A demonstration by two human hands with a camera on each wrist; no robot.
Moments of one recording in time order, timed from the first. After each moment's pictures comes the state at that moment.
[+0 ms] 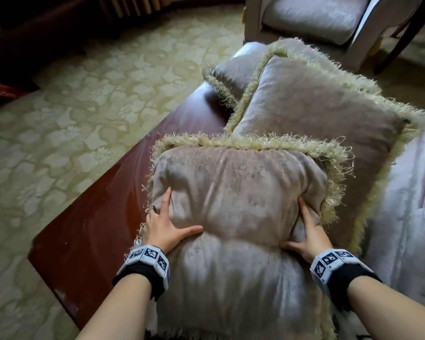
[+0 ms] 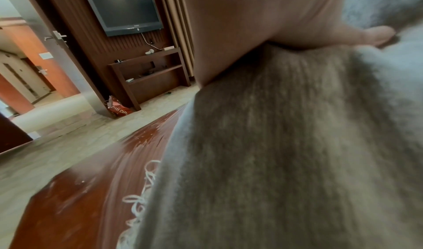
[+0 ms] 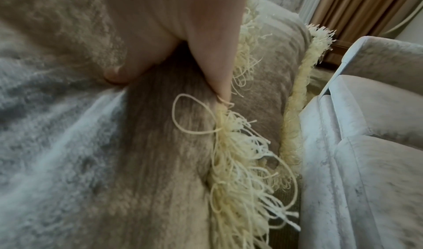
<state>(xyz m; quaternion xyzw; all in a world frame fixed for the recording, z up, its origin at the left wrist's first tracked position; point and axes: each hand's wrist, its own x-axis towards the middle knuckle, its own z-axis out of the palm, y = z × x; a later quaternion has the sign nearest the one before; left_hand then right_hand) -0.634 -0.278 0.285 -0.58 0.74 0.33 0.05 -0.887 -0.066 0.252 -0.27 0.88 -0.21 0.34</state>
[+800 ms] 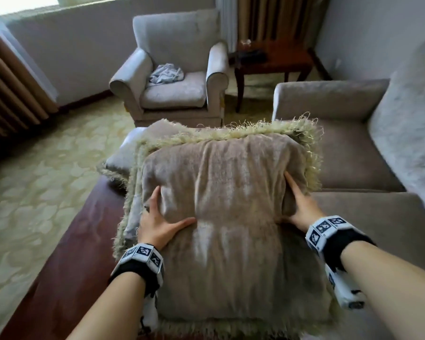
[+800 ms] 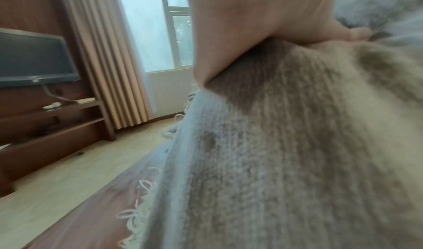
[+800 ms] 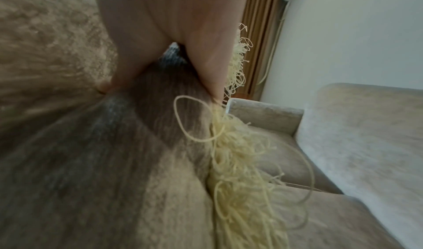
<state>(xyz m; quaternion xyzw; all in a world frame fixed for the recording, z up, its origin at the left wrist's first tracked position) -0.841 -0.148 0.481 -0.34 0.85 0.39 -0.08 -1.008 0.147 0.469 -0.15 0.92 -0.32 0.18</state>
